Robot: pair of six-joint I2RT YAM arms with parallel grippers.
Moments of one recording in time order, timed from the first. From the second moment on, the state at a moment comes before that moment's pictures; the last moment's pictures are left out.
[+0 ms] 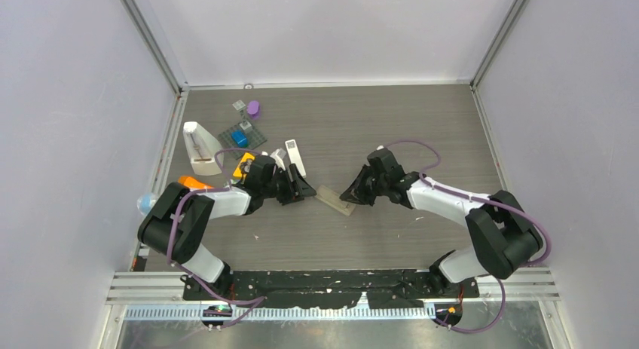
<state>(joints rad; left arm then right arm) -0.46 1.57 0.57 0.32 0.41 -0.84 0.58 1.42 0.70 -0.11 -0.26 1.11</state>
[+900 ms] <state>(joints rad) -0.46 1.47 0.57 0.28 0.38 -0.81 0.66 1.56 0.89 -0.33 -0.09 0.93</state>
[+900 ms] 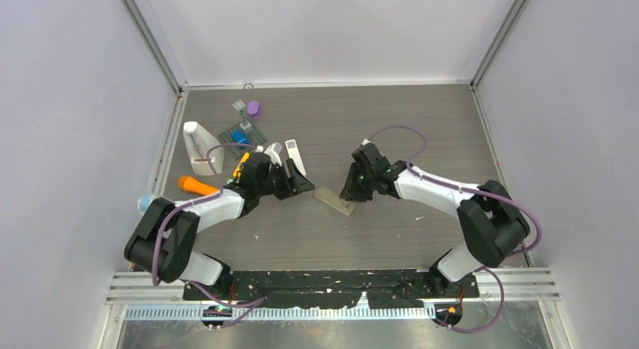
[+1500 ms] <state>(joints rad) -0.43 0.96 0.63 -0.04 0.08 -0.68 0.73 1.64 1.09 -0.49 -0.11 0.09</state>
